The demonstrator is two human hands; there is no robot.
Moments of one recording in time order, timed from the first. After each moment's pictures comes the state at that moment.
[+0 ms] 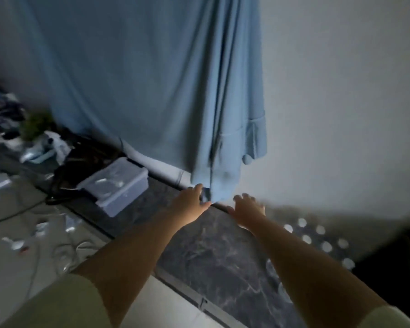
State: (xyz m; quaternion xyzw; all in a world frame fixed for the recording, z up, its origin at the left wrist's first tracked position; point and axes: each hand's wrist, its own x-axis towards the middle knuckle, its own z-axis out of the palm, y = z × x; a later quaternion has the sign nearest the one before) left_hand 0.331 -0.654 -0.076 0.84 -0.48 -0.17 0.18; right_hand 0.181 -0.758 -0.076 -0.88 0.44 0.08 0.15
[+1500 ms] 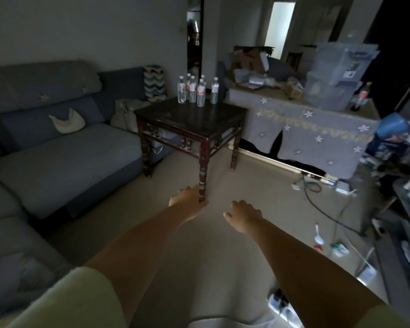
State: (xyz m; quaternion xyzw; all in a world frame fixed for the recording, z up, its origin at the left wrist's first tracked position) left_hand 0.426 0.344 -0.038 0.93 0.29 -0.03 0.21; right_hand 0.520 0.195 -0.053 -0.93 -0.33 0.15 -0.01
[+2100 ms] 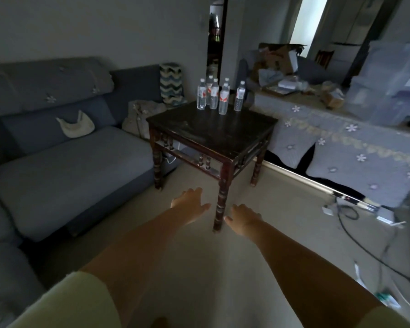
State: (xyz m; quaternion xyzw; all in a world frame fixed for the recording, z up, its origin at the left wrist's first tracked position) left_hand 0.570 0.561 -0.059 0.93 0.30 -0.03 0.20; right_hand 0.673 0.420 -0.073 -0.92 -0.34 0.18 0.00
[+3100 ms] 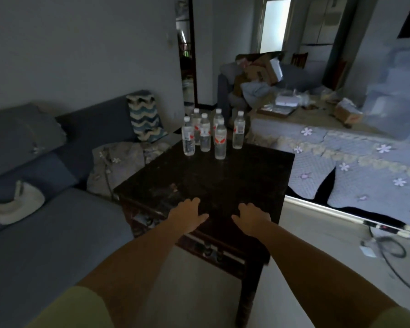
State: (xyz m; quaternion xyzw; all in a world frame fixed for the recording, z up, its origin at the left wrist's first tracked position) left_hand 0.933 0.950 -0.052 0.95 0.25 -0.11 0.17; right_hand 1.027 0.777 -0.054 -0.95 -0.27 0.17 0.05
